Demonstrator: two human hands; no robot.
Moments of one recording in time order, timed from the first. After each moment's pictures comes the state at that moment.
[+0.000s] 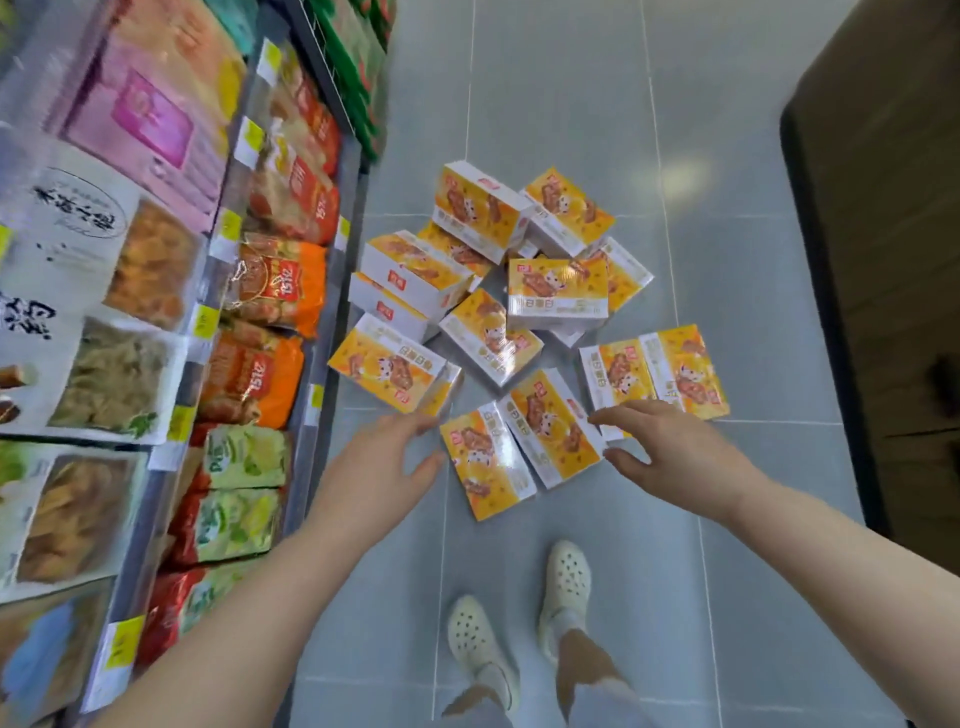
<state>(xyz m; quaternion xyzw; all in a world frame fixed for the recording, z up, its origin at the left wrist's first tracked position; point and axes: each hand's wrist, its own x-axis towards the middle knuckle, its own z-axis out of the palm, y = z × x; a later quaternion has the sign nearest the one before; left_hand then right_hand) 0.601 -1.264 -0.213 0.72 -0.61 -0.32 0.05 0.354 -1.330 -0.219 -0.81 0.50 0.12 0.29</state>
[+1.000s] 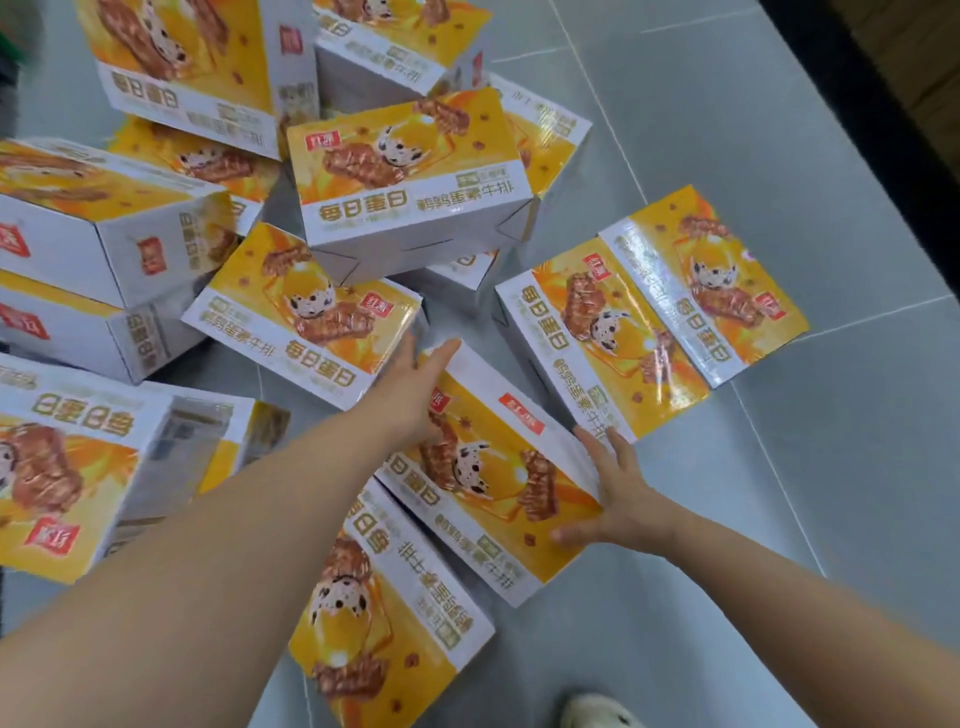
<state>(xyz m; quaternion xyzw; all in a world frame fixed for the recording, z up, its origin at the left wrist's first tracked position) 0.484 -1.489 -0.742 0.57 -0.70 -0.40 -0.16 0.276 -1.382 -0.767 -0.47 0.68 0.08 0.56</state>
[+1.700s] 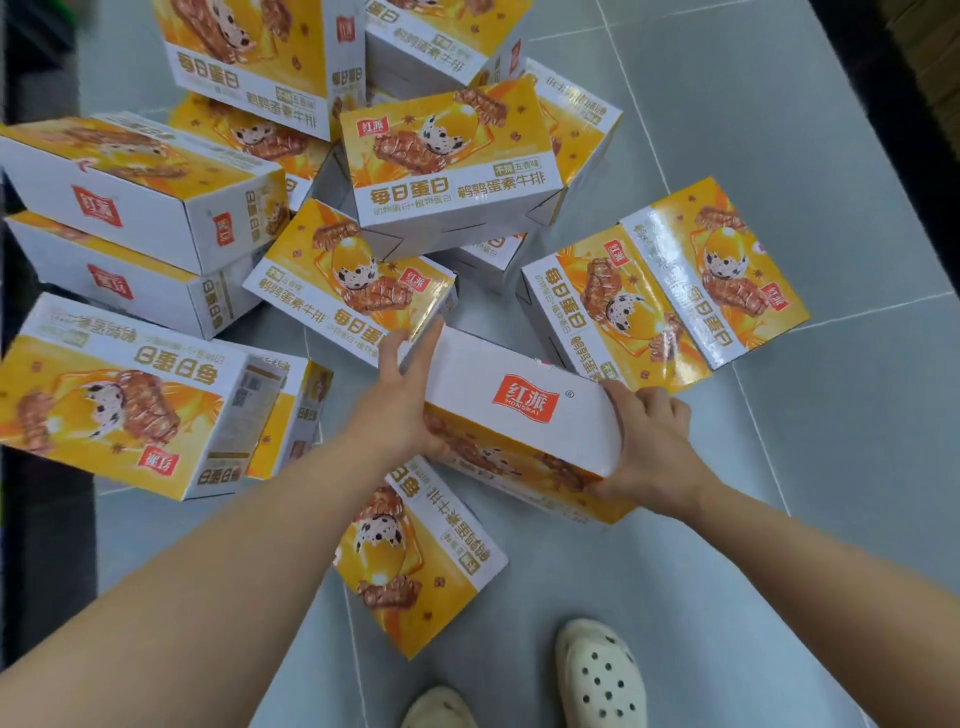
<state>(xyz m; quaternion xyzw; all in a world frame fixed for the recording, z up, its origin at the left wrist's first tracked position) 0.518 -1.443 -0.693 0.63 -0.66 -0.40 -0.09 0.293 -1.384 -0.685 -0.56 0.72 0.04 0.41</state>
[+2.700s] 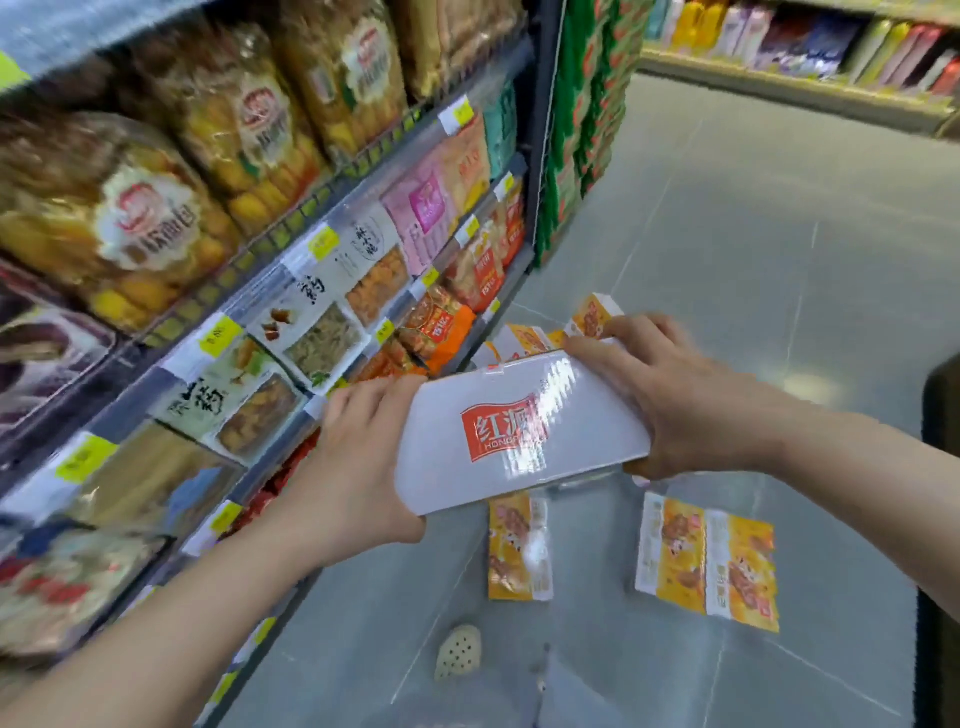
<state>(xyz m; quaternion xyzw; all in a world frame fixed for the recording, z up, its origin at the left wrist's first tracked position) 0.623 -1.187 -0.068 0.80 -0.56 -0.16 0.15 0.437 -1.380 -0.050 -0.98 0.18 0.07 0.11</state>
